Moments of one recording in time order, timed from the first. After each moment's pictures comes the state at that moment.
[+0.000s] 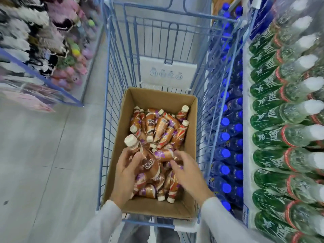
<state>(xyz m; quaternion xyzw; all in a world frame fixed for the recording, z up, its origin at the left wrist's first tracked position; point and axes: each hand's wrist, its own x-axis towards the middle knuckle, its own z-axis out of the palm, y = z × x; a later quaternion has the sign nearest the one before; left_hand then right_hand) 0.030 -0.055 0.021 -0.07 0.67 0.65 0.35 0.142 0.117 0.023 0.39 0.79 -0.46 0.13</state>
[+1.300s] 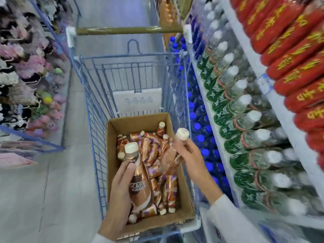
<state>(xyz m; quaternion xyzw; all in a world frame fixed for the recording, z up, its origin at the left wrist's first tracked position) 0.019 -0.045 0.137 -0.05 0.60 0.68 0.41 0.119 0.133 0.126 0.42 0.54 -0.70 -0.18</state>
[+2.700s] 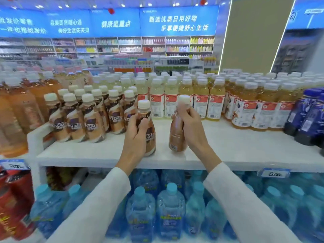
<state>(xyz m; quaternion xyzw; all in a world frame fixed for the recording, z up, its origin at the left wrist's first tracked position) 0.741 0.064 0.464 0.70 0.21 0.47 0.50 0.872 -0.039 0.499 0.61 0.36 -0.15 -0.69</state>
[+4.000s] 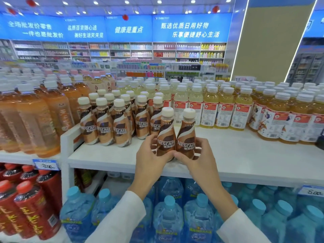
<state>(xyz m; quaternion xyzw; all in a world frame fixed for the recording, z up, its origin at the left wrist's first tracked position) 0.697 0.085 0.434 0.74 0.29 0.44 0.42 0.819 -0.022 0.428 0.71 0.37 -0.05 -0.60</state>
